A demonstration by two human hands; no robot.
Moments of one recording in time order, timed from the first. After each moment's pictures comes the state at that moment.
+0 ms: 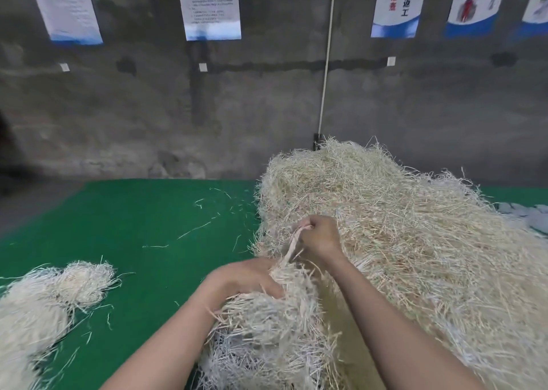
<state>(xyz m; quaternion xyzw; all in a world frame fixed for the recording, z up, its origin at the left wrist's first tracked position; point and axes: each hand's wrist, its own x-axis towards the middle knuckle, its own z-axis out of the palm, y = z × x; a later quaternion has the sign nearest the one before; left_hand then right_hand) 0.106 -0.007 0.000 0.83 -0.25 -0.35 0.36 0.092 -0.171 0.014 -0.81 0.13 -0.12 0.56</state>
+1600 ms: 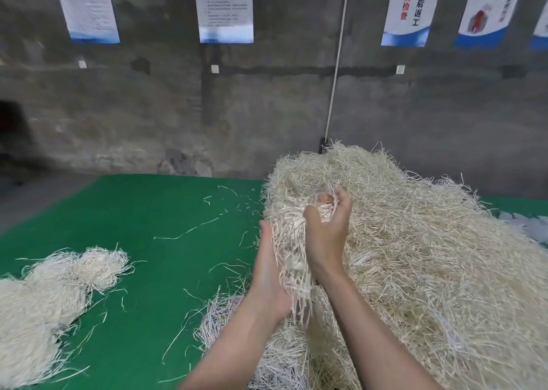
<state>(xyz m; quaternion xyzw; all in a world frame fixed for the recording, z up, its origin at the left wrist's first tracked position) 0.003 -0.046 0.031 0.42 0.04 -0.25 0.87 0.027 -0.127 0.049 -0.67 0.03 -0.37 0.65</state>
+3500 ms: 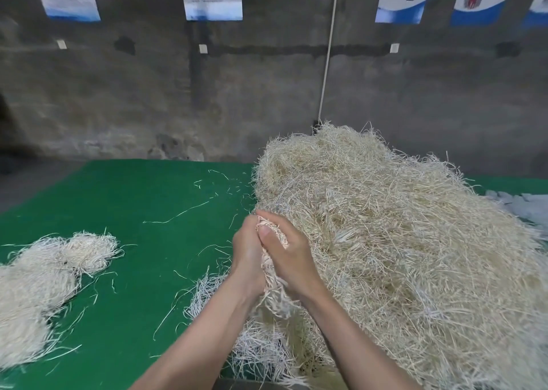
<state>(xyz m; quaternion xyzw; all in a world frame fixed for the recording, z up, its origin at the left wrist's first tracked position) -0.001 -0.054 0.036 0.54 0.09 -0.10 0.83 -0.015 -0.123 0.008 -0.76 -0.11 -0.15 0.62</state>
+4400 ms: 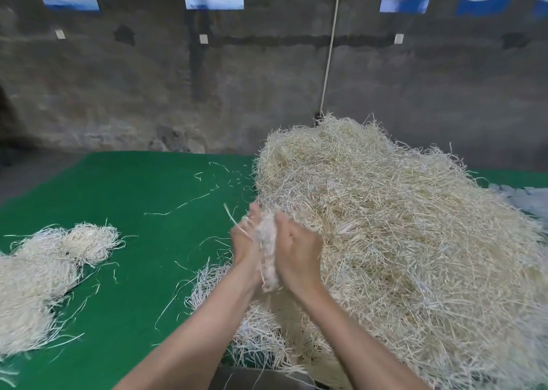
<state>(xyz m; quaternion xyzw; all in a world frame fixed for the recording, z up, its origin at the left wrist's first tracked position) 0.003 -0.052 0.019 0.54 0.09 -0.08 0.83 -0.014 -0.119 -0.005 -0.79 -0.02 -0.36 0.49</state>
